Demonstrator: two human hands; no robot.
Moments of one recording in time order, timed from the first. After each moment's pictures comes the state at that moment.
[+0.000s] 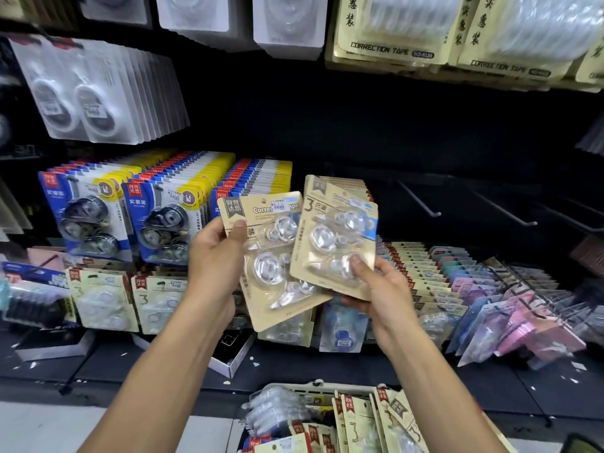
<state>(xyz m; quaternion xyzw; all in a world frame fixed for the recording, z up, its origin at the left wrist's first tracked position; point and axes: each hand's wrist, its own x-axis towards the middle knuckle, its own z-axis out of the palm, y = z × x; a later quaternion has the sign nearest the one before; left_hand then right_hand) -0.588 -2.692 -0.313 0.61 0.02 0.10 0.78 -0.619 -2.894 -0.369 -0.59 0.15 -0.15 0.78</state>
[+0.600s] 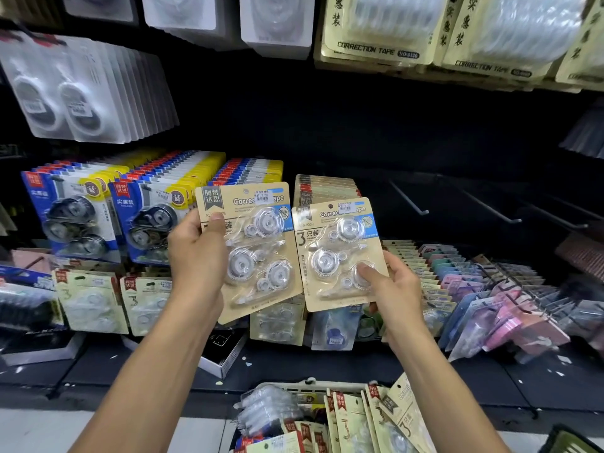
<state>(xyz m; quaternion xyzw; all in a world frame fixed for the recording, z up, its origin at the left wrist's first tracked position) -0.586 -2.692 -0.309 0.62 0.04 0.17 0.77 -0.628 -2.919 -0.374 -0.68 0.16 -0.25 0.68</state>
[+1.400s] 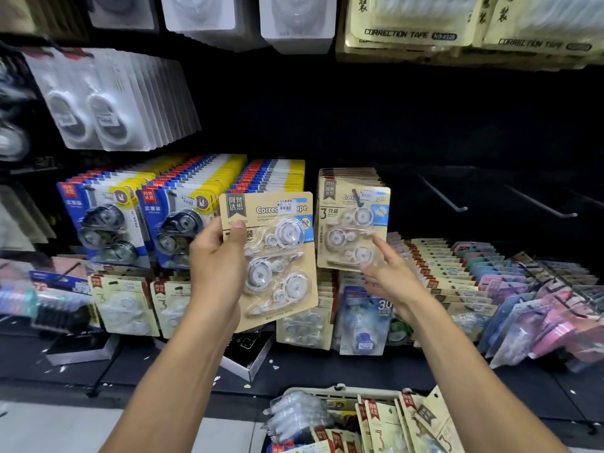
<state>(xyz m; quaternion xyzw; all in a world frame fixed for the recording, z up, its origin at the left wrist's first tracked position) -0.582 -2.678 -0.316 0.65 0.03 0.14 0.75 -0.555 -2.930 -0.393 -0.74 0.16 -0.04 0.65</state>
